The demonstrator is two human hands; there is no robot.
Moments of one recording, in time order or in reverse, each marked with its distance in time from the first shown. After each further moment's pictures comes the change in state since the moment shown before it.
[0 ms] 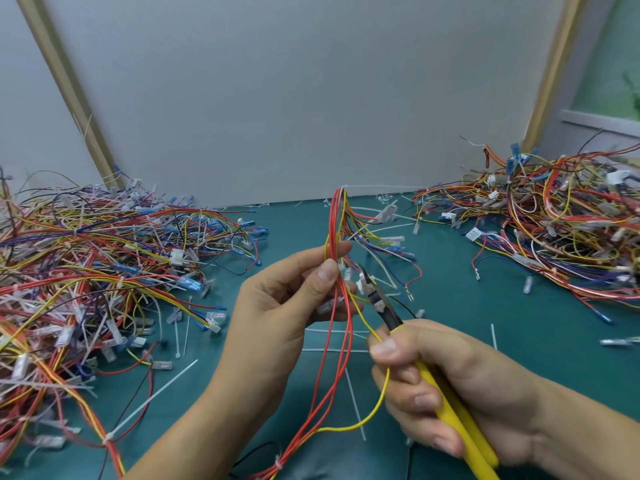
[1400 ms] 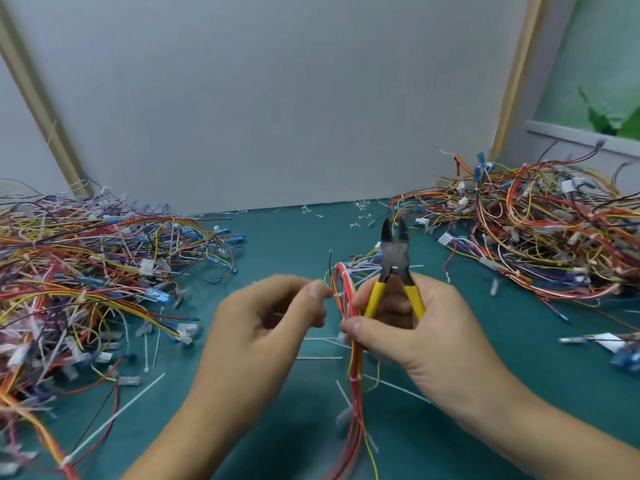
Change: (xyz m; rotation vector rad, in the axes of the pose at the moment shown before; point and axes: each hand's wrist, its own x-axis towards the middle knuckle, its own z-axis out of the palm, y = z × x) left_hand -0.009 0.011 0.005 0.622 -0.015 0.148; right_hand 0.004 -0.005 -0.003 -0.476 0.651 -0.537
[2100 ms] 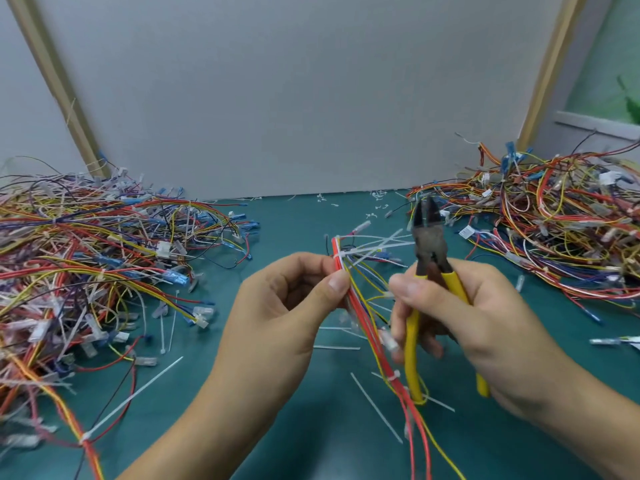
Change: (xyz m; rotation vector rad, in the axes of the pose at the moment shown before) left_hand 0.001 -0.002 0.007 -0.432 0.033 -0.120; right_hand 0.003 -0.012 -0.014 0.005 -0.128 0.001
